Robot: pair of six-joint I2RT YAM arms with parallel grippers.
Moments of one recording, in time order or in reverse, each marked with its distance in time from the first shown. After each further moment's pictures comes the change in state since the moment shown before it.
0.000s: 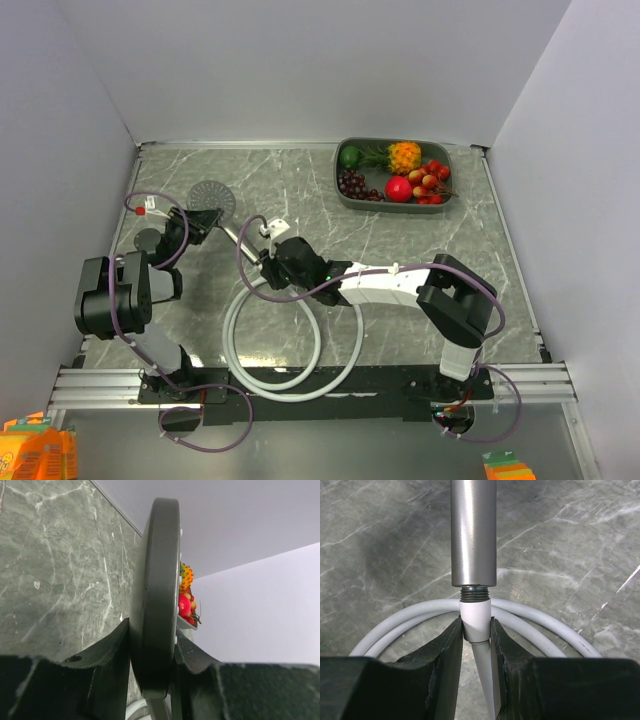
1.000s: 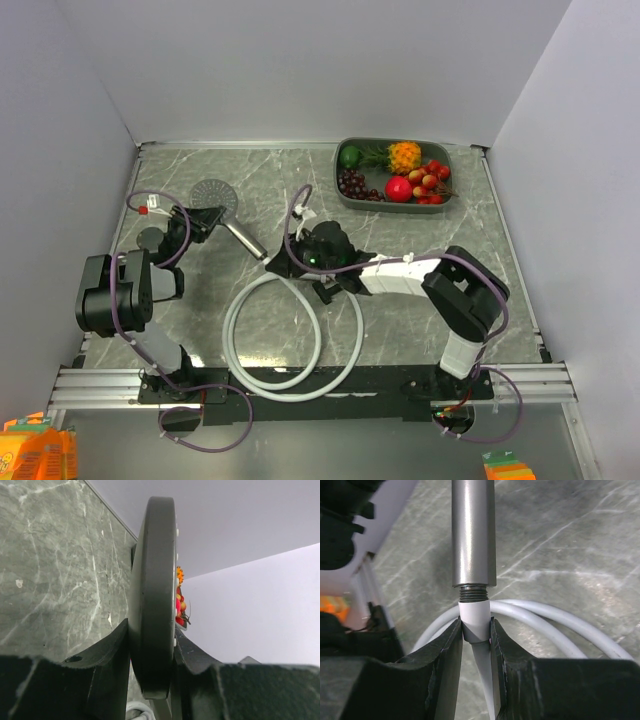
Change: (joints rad) left arm -0.024 0.014 0.009 0.024 -0.013 -0.054; right arm -0.187 -0.034 -0.159 0.284 -0.413 0.276
